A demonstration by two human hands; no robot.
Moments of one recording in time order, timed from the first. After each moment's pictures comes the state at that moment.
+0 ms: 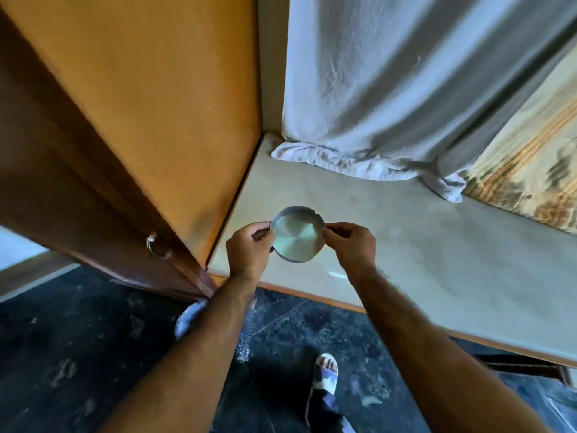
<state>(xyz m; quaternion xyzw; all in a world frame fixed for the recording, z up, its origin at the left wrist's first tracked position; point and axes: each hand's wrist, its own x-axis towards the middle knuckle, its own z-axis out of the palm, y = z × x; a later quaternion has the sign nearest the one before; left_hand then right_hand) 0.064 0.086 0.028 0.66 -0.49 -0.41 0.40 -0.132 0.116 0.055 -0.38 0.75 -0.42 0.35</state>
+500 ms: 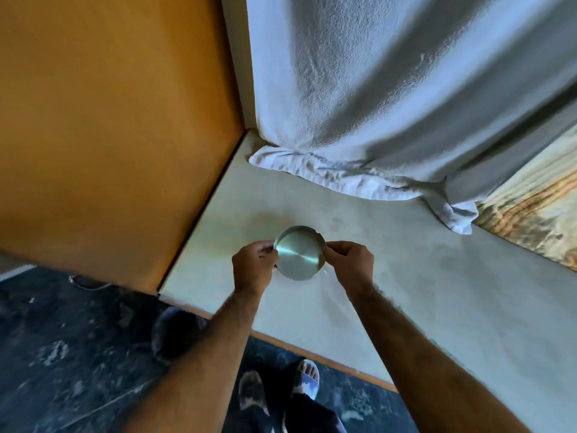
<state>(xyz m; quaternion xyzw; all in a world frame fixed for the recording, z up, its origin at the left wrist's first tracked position) -0.052 0.017 -0.029 0.72 -0.42 -0.44 0.34 -0.244 0.030 -0.004 -0.38 0.76 -0.33 0.40</state>
